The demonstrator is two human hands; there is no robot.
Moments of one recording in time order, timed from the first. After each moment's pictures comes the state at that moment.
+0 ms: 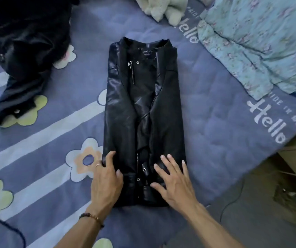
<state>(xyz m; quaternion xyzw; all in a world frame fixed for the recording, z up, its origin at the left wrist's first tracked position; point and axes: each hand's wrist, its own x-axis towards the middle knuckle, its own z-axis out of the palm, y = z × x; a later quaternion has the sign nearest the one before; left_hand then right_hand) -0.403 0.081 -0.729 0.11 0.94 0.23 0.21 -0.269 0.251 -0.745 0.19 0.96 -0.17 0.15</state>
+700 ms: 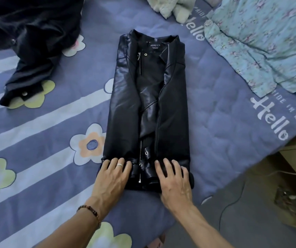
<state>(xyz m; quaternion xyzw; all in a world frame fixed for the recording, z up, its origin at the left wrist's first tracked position) -0.379 0.045 -0.757 0.48 0.87 -0.06 0.09 -0.241 0.214 -0.759 0.17 0.97 -0.03 0.17</state>
